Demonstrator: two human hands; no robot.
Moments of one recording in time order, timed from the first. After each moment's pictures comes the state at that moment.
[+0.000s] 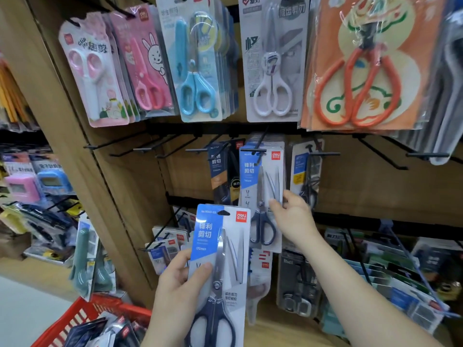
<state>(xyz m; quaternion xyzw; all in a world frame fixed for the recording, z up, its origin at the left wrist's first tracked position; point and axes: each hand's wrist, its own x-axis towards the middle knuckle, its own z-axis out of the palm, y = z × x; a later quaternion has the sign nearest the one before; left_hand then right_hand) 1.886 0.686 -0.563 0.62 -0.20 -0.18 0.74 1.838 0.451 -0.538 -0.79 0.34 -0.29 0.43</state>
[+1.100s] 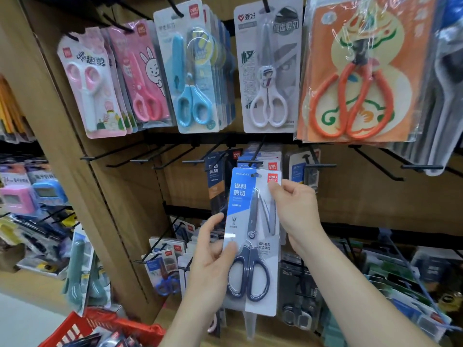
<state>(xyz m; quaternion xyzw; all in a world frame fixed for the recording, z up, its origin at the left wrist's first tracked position) 1.880 0.632 -0.531 0.61 -0.28 -0.22 0.71 1.835 0.470 -0.490 -0.64 0.25 -0.43 0.59</state>
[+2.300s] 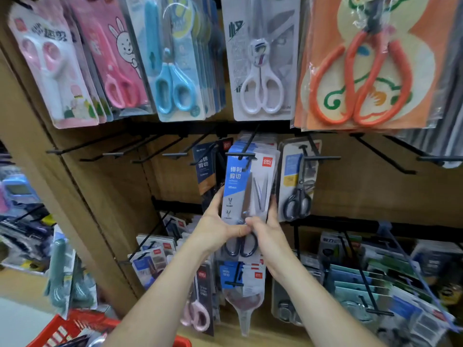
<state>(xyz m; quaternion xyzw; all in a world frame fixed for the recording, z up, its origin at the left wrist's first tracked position) 1.981 0.546 -0.562 0.66 -0.38 -0.26 0.59 1.866 0.470 -0.570 -0.58 0.28 -0.30 0.70</state>
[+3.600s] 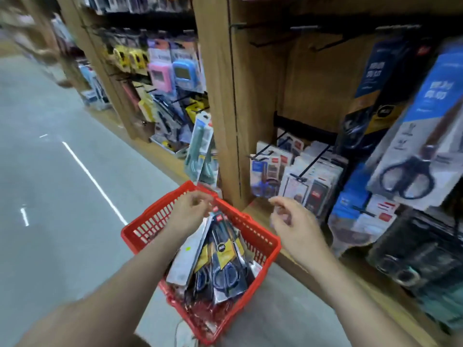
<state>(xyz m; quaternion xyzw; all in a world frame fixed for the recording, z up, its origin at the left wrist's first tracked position) 2.002 0.851 -0.664 0.85 -0.04 -0.09 0.51 1.882 0.644 -0.647 -0.88 0.12 -0.12 0.43</state>
